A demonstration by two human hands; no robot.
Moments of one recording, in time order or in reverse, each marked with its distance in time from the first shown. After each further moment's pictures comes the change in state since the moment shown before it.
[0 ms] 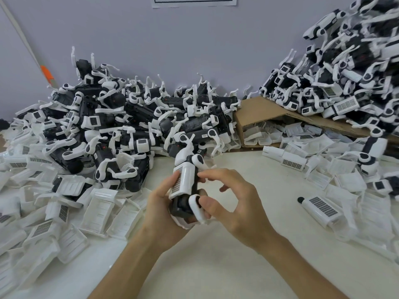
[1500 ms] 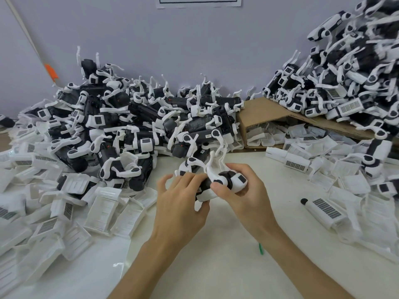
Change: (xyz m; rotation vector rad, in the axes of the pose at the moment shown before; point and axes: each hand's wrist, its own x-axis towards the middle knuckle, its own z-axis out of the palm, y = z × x) left_hand 0.015 -0.021 -0.011 1.963 0.478 0.944; right_hand 0.005 0.013 0.003 0.247 0.187 0.320
